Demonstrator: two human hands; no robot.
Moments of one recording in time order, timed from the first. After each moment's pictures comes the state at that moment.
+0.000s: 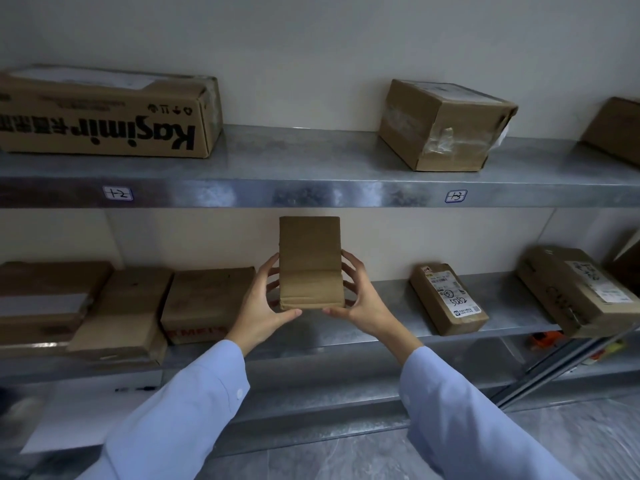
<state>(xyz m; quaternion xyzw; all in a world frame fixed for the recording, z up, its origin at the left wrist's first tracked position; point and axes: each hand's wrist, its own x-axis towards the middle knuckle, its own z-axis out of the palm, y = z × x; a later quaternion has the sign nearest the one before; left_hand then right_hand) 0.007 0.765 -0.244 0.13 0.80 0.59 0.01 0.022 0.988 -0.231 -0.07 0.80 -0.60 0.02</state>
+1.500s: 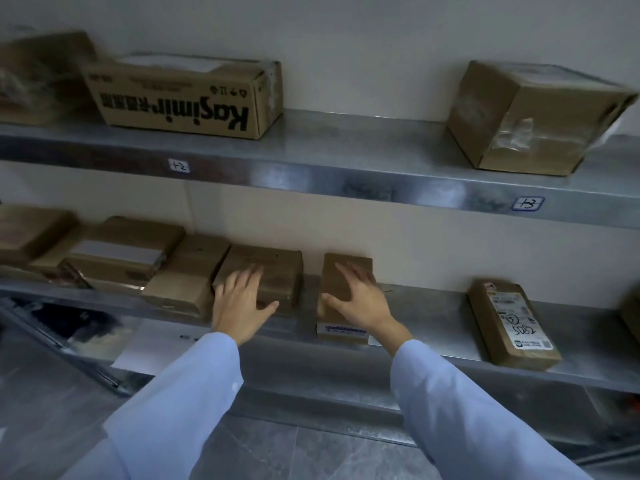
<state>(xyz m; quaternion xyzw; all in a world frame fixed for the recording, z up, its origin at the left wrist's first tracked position) 0.031 0.697 -0.268 -0.04 0.99 0.12 -0.09 -0.014 0.942 -0.254 -0.13 0.96 -0.25 0.03</state>
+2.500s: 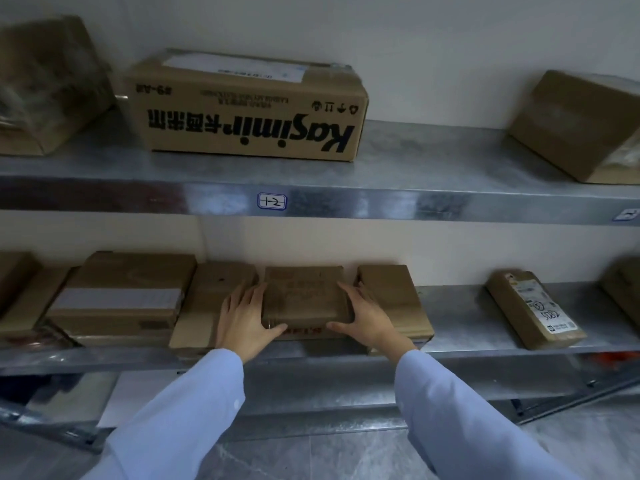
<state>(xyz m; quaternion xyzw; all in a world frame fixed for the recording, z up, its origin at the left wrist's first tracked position) -0.029 0.581 -0.298 0.07 0.98 0.18 -0.06 -0.032 0.836 -0.282 -0.03 0.96 -0.26 0.11</state>
